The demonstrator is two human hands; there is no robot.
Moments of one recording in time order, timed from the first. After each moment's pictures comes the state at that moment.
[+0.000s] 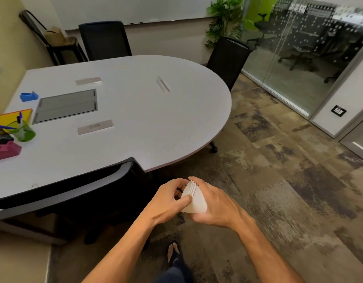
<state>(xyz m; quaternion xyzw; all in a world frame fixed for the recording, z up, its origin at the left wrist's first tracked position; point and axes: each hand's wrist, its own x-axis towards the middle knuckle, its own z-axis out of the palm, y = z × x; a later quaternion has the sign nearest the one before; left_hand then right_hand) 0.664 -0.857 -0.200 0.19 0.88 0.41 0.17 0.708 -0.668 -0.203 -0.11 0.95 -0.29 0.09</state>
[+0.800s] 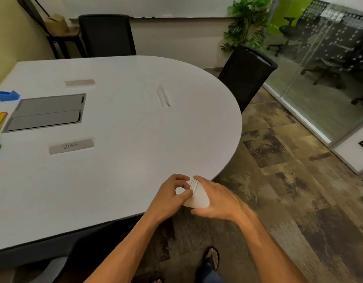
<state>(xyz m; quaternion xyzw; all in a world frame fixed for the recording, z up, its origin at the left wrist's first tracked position) 0.420 -0.730 -0.217 0.07 0.83 0.54 0.16 0.429 -0.543 -0.203 -0.14 0.94 -0.26 0.15</state>
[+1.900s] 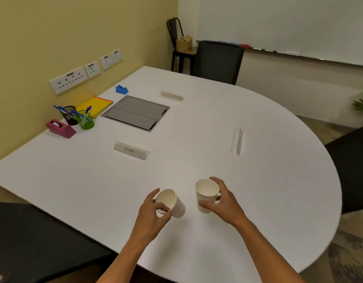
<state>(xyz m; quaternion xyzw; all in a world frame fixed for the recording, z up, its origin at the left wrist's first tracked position) 0.290 -0.793 -0.269 -0.27 0.84 0.47 -0.09 0.113 -0.593 -0.263 -0.23 0.84 -0.44 0.24</state>
